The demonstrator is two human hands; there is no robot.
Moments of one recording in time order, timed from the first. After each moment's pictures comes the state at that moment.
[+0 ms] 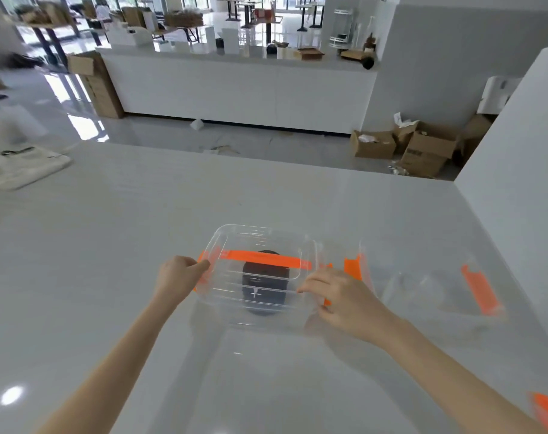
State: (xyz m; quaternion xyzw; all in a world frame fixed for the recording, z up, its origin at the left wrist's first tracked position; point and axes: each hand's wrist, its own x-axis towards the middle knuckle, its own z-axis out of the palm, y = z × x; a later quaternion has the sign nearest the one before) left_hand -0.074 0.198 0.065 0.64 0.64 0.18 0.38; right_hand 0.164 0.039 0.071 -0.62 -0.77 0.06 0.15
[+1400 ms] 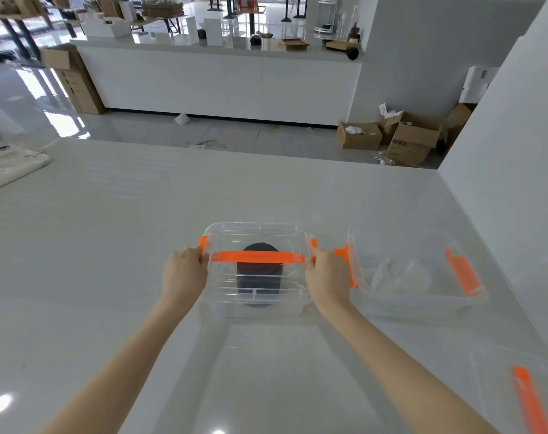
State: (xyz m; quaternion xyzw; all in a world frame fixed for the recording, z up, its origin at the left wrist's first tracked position) left_hand -0.052 0.196 0.043 0.78 0.58 0.18 0.13; right_hand 0.146 0.080 0.042 -0.86 -0.44 0.03 0.24
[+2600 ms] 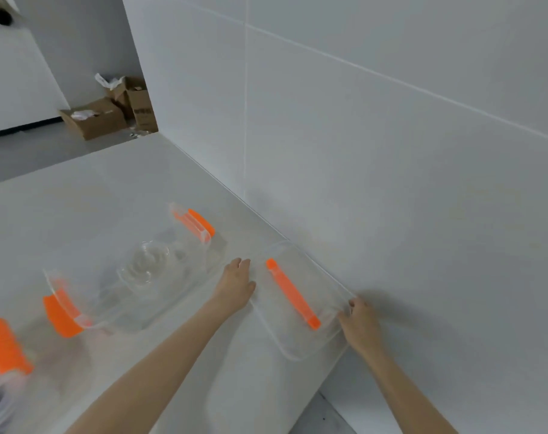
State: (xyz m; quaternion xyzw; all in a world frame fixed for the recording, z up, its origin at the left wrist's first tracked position) left_hand 0.300 -0.075 -0.042 0.96 0.05 -0.14 0.25; right_hand 0.270 -0.324 -0.038 -0.94 0.14 0.12 0.27
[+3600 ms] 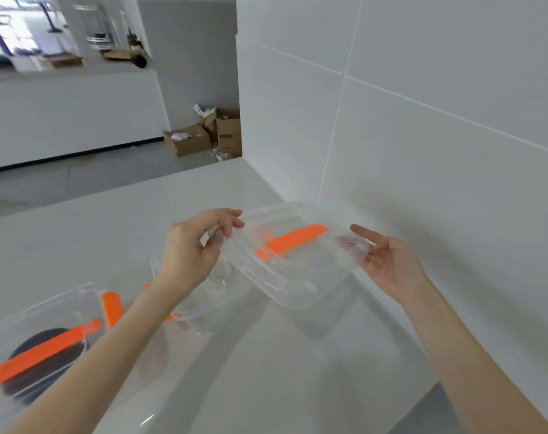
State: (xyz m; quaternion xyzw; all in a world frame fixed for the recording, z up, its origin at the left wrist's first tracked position) left_hand 0.215 0.044 0.133 0.86 -0.01 0.34 0.38; right_hand 0.365 -0.226 0.095 -0.45 0.06 0.27 0.85
